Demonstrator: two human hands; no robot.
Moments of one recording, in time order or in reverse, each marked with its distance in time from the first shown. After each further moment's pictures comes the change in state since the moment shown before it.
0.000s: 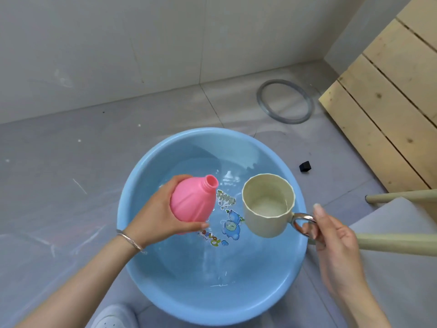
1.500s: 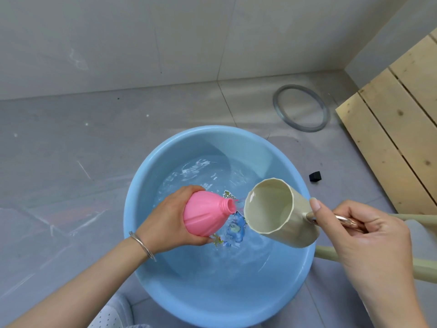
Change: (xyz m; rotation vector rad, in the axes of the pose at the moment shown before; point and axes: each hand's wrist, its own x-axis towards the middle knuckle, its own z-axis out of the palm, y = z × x) left_hand -0.008 -0.027 0.018 0.168 -0.005 0.055; right_hand -0.007 -0.067 0.035 -0.627 0.024 -0.253
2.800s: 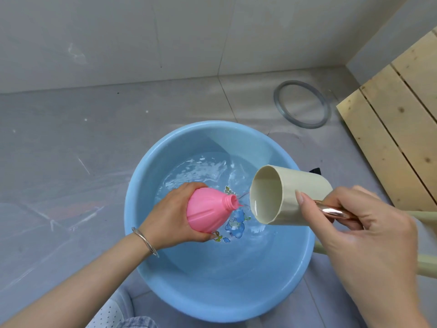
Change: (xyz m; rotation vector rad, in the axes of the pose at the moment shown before) left_hand -0.002 0.006 0.002 0.029 0.007 -0.011; right_hand -0.006 -0.018 0.007 -0.297 0.038 -0.404
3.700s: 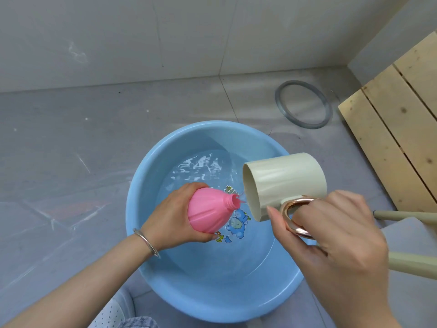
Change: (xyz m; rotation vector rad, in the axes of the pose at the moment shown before) left_hand -0.001 0.003 0.000 -0.032 -0.004 -0.040; right_hand -0.005 -0.001 0.018 -0.222 0.080 -0.570
